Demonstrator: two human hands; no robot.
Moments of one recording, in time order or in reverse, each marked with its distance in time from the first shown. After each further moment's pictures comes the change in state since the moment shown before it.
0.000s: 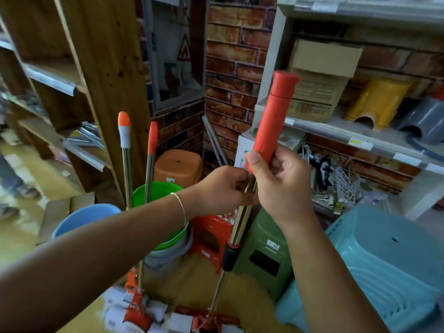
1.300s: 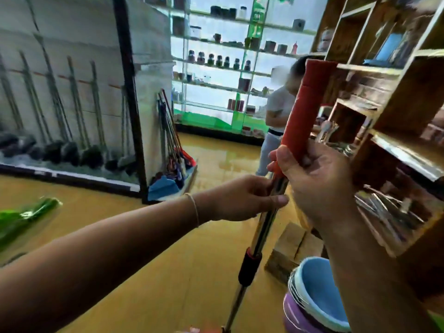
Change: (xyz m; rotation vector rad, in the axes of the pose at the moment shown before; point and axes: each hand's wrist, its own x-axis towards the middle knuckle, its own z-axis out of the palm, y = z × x) left_hand -0.617 -0.089 -0.390 0.059 0.670 -0.543; right_hand -0.239 -0.322 0.587 0.576 -0.947 -0.229
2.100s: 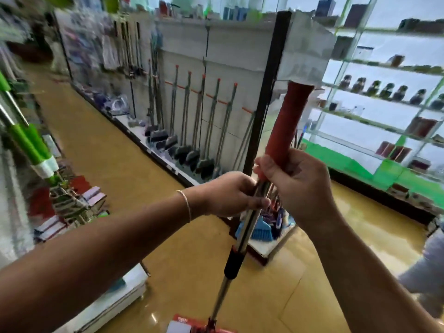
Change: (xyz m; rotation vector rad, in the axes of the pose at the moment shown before) left_hand 0.018 -0.231 -0.352 0.163 0.612 -0.590; right_hand 0.310 0.138 0.377 0.364 -0.608 -0.151
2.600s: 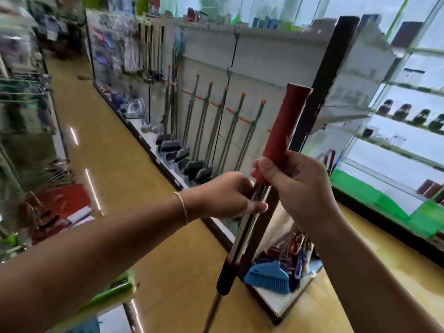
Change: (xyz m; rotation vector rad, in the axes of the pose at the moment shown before) left_hand 0.177 -0.136 -0.159 -0.078 0.164 -0.038; right_hand 0.235 0.117 0.110 0.049 -0.176 0.015
